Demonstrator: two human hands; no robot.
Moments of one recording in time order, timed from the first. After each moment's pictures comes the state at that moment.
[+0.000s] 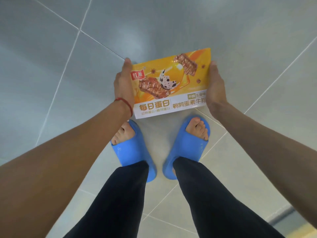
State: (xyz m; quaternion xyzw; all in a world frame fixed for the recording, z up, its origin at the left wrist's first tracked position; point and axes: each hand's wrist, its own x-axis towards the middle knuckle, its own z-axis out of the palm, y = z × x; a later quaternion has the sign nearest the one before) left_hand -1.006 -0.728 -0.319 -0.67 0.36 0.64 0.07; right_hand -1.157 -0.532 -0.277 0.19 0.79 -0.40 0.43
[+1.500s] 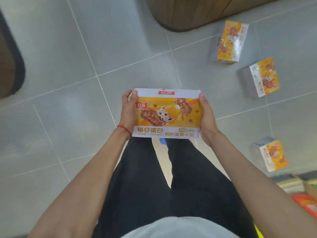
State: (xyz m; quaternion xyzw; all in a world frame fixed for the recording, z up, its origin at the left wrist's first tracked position) left_hand -0.833 -0.577 0.252 -0.66 0.22 0.67 -0.24; right_hand -1.059 -0.518 0.271 -0.04 0.70 -0.32 0.64
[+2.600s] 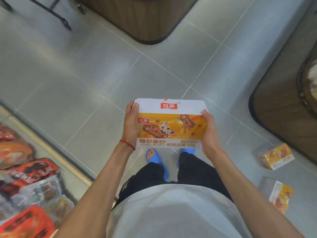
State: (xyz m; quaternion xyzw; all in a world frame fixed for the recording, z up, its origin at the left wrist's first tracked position) left_hand -0.519 -0.235 0.452 -0.60 -0.02 0.47 -0.65; right_hand -0.703 -0.368 0.462 -0.43 0.59 -0.14 0.67
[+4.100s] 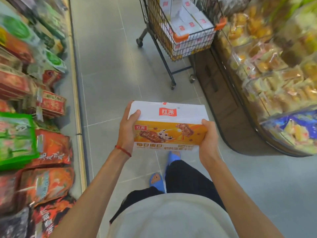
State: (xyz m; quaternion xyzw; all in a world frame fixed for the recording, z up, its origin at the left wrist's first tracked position) left_hand 0.212 -0.164 0.518 -0.63 -0.14 0.17 -0.75; right_hand 0.145 -0.374 0.514 -0.59 0.36 0.01 0.72
